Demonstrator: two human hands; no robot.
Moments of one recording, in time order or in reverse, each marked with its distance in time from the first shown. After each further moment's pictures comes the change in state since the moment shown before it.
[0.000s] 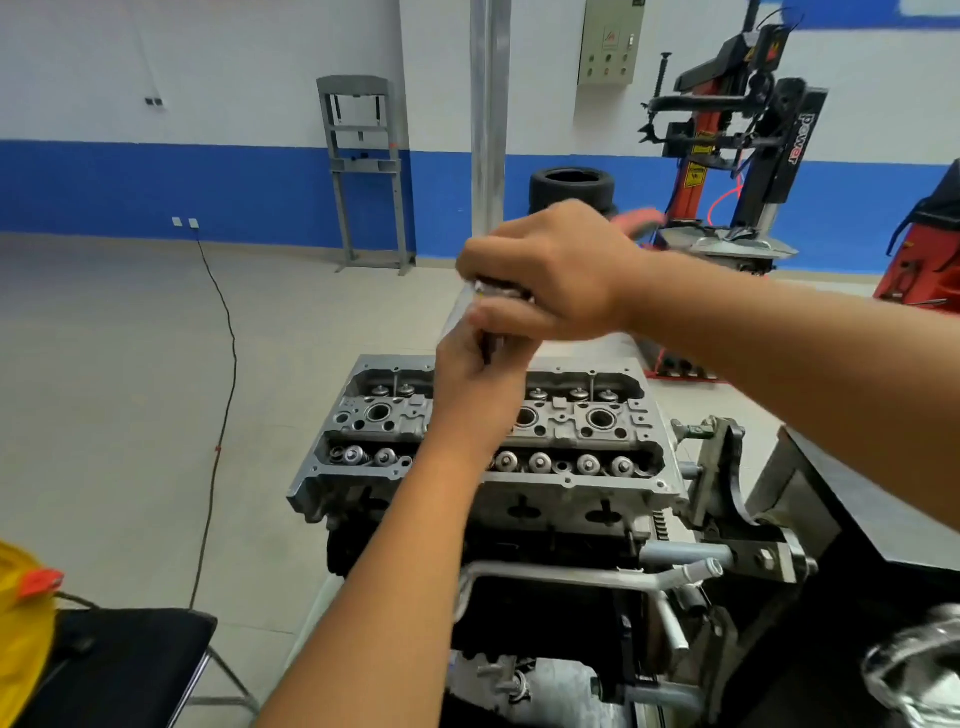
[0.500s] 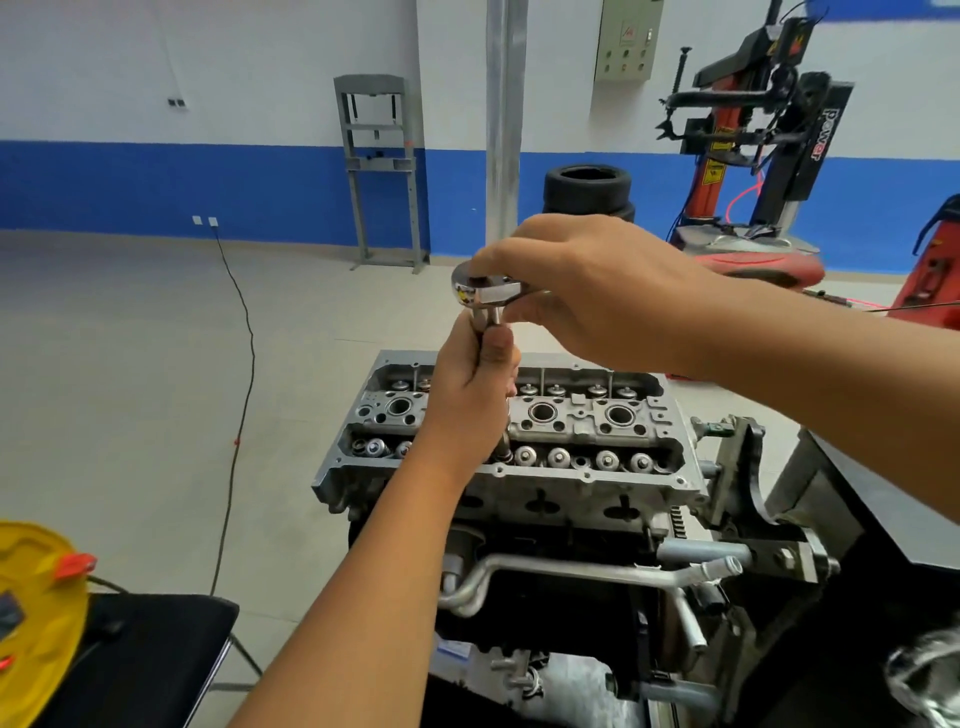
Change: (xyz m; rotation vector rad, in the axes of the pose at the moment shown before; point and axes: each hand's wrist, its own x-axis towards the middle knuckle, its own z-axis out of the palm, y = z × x) left_hand -0.012 -0.013 -0.032 -0.007 -0.120 0.061; right_hand -0.022 -0.016 -0.007 0.082 0.010 0.060
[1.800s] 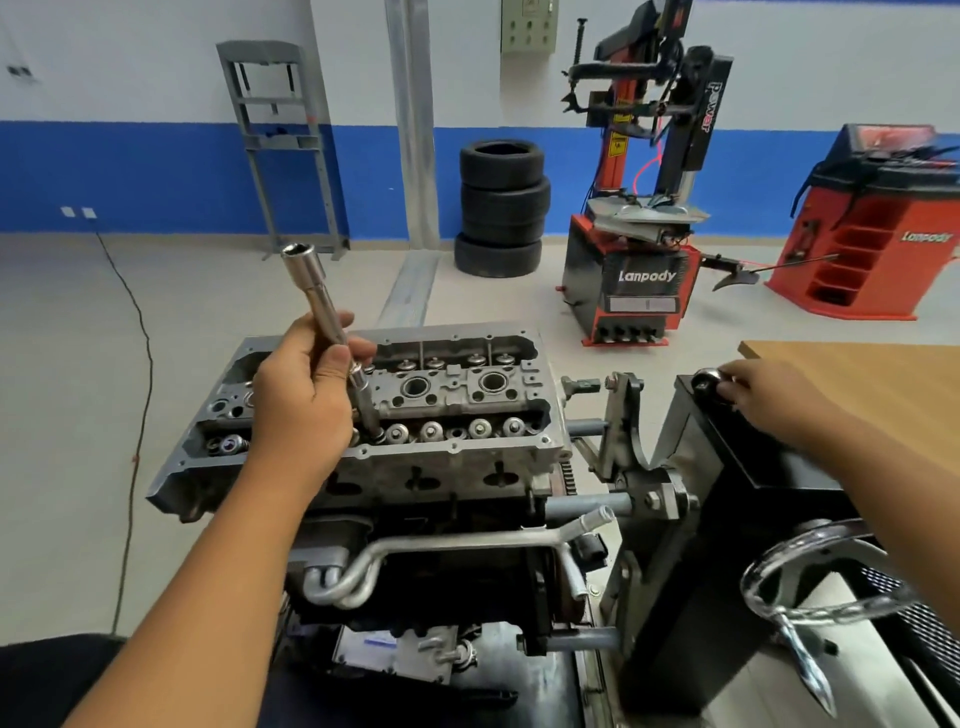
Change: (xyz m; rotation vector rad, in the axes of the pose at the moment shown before) left_hand -0.015 -0.031 -0.002 0.396 0.175 -0.013; right_hand -0.316 0.223 0.126 0.084 -0.203 1.197
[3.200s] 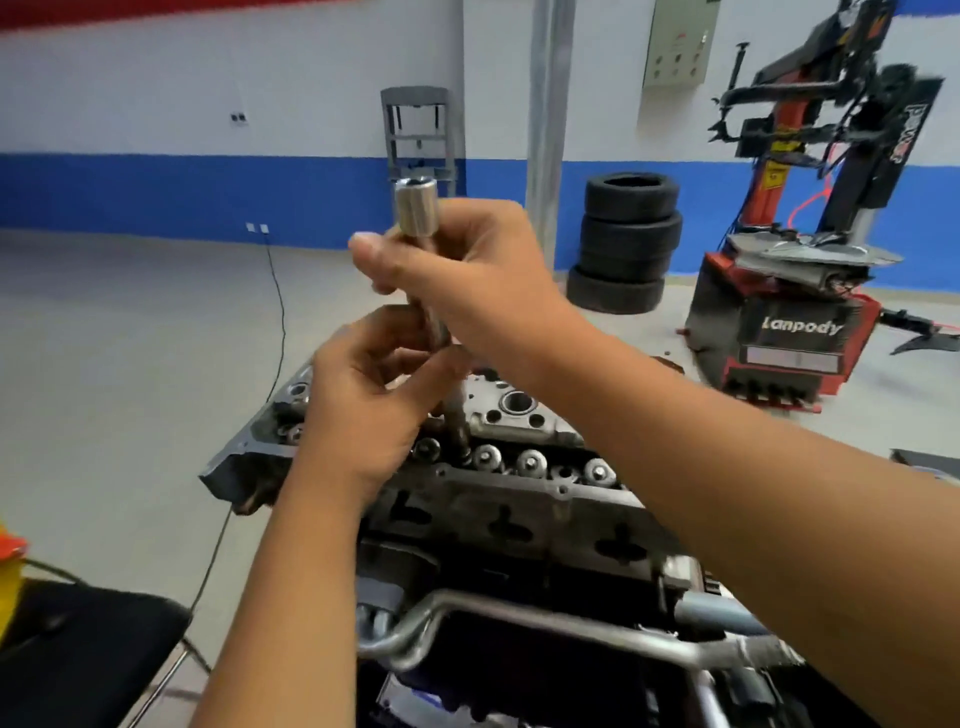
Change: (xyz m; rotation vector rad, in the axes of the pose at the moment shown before) left_hand 0.007 -0.030 0.002 -0.287 0.017 0.116; right_hand -0.076 -0.389 -0.001 1.254 -0.196 -0.941
